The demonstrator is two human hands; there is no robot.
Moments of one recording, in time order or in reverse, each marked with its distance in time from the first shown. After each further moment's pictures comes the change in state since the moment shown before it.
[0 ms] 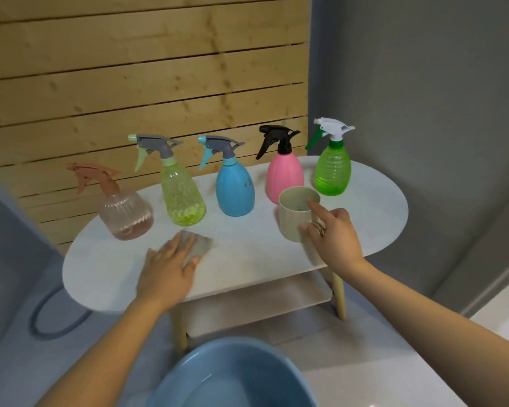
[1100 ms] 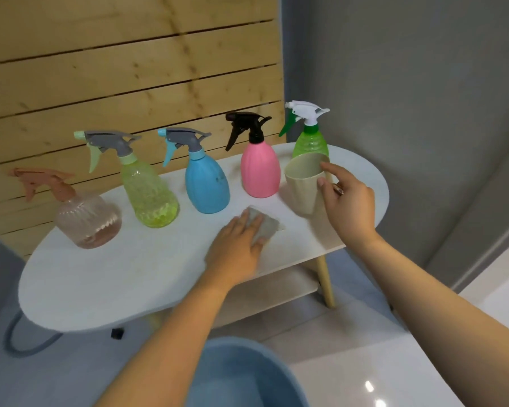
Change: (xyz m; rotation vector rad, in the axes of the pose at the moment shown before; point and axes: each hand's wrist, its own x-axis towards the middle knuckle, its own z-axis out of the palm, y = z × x) left_hand 0.043 0.148 0.012 -0.123 -0.018 0.328; right_hand 0.028 0.029 -0.039 0.184 0.361 -0.038
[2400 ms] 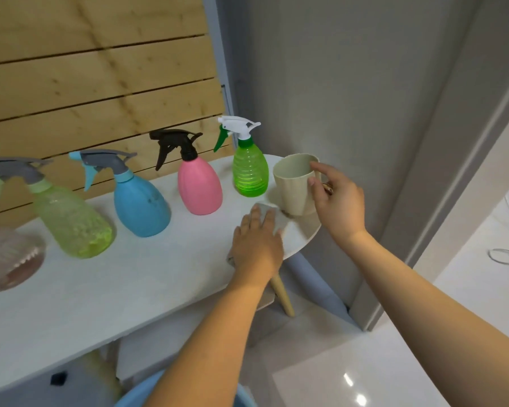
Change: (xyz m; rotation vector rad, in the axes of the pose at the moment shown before) left_hand 0.068 0.143 0.037 0.025 0.056 -0.028; right_hand 0.029 0.050 -0.071 -0.026 0.092 0.051
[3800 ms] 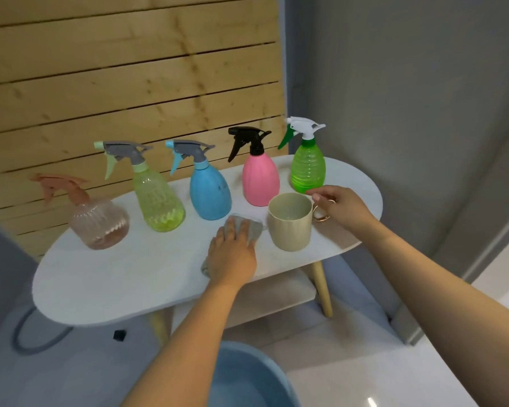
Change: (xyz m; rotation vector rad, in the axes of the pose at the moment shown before) left_hand -0.066 -0.128 -0.034 0.025 -0.026 -0.232; right_hand -0.001 -0.021 0.064 0.053 -0.544 0.068
